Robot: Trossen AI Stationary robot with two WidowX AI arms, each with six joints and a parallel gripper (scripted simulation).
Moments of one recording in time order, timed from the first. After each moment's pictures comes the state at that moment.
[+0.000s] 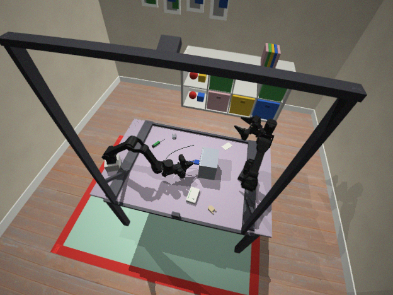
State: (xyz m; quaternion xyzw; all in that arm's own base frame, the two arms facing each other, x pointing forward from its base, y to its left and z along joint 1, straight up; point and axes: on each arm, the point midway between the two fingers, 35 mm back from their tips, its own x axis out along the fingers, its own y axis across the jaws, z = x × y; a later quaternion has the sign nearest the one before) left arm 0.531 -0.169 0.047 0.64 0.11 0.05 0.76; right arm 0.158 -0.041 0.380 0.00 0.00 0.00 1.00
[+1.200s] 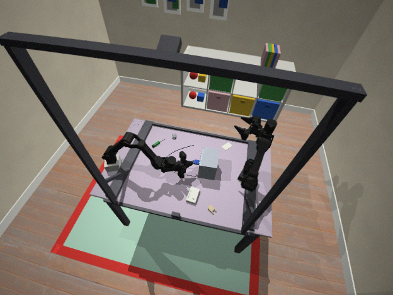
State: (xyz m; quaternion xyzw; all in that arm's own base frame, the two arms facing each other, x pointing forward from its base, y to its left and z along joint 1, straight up) left arm 0.532 -0.167 0.052 0.54 0.16 0.00 0.83; right arm 0.158 -0.041 0.380 0.00 0.00 0.00 1.00
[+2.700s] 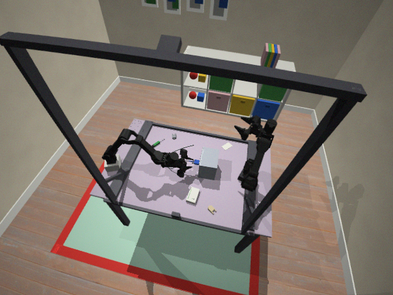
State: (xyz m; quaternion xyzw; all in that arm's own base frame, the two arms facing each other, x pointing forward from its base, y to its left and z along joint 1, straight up) left arm 0.532 -0.163 0.056 0.42 0.20 -0.05 0.88; right arm 0.158 -0.041 0.380 0.00 0.00 0.00 1.00
